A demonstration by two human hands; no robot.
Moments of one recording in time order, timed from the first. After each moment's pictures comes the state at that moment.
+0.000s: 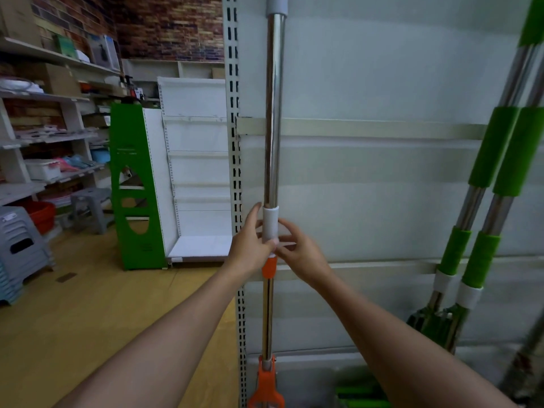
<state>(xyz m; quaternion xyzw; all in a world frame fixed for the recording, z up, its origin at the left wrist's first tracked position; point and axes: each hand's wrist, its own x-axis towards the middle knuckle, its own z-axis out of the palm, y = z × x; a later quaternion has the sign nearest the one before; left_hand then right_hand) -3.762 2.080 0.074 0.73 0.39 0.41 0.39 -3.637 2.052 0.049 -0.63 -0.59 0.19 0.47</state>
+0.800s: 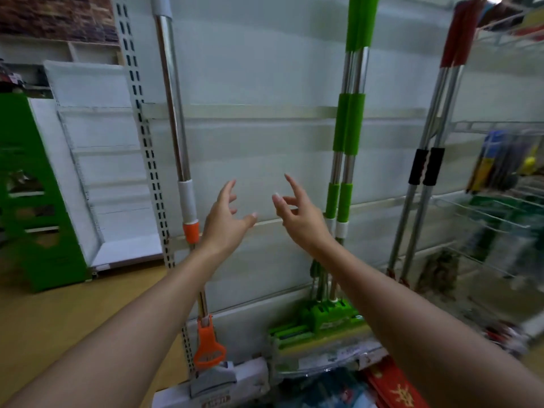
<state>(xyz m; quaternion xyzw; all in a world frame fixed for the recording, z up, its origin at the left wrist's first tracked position) -3.718 1.942 0.089 0.76 0.30 0.41 0.41 -3.587 1.865 0.083 -0.68 -0.49 0.04 0.54</state>
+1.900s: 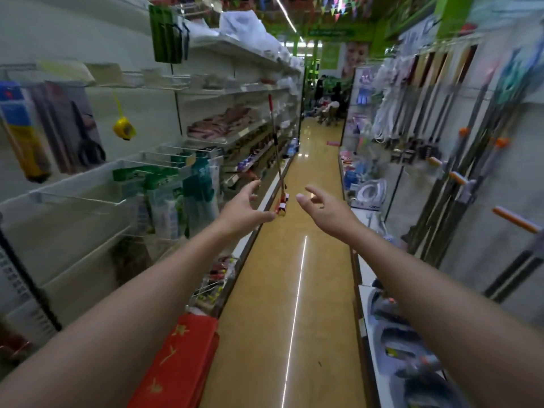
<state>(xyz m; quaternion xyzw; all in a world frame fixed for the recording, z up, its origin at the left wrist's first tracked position) -3.104 1.360 0.031 0.86 -0.12 0.03 0.50 -3.113 1.167 0.034 -0.92 -0.04 -0.10 0.37</state>
